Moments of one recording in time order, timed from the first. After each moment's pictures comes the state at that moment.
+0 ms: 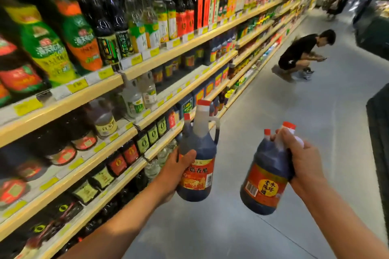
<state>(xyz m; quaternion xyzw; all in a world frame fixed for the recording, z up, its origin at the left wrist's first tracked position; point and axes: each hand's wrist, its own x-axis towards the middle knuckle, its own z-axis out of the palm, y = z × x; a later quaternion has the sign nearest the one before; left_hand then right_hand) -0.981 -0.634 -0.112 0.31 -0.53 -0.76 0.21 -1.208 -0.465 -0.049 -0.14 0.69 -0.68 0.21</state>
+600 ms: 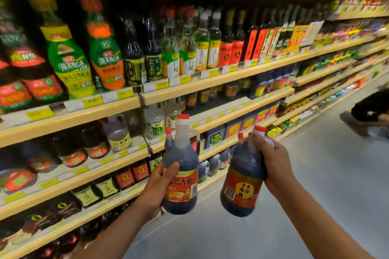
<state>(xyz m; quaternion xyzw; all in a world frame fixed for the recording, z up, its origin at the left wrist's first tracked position) -1.065 -0.724 -0.119 0.43 -0.41 -0.70 0.40 -1.334 -0.689 -0.054 -0.31 0.62 -0.61 0.38</state>
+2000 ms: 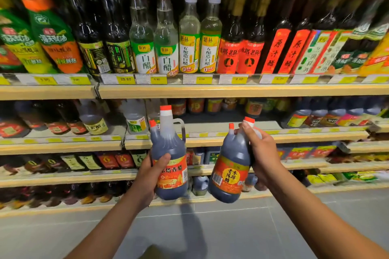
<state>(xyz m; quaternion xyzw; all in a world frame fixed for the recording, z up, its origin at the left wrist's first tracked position) -1.302 -0.840 -0.156 0.53 -0.25 -0.56 0.58 -1.557 -0.945 -0.103 -0.44 0.51 -0.50 0.55</state>
